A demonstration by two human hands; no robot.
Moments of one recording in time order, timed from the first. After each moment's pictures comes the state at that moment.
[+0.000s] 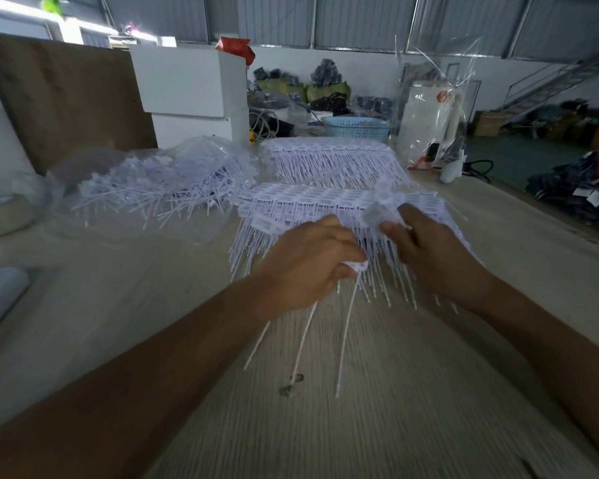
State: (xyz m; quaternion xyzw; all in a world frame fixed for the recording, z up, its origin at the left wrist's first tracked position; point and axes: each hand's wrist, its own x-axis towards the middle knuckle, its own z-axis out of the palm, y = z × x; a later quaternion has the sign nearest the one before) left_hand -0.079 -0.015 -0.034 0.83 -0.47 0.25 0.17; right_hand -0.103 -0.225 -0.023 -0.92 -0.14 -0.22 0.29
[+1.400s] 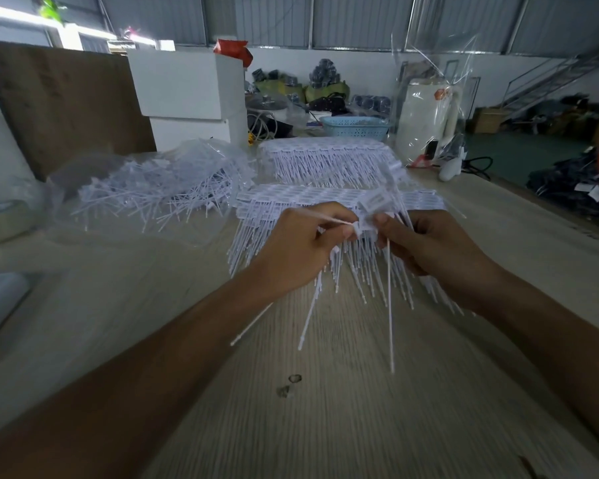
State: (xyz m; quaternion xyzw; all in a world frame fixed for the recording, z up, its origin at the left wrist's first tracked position) left_hand -0.078 -0.018 -0.019 0.80 -0.34 0.19 0.45; right_hand -0.116 -0.217 -0.007 -0.82 -0.12 -0.11 0.54
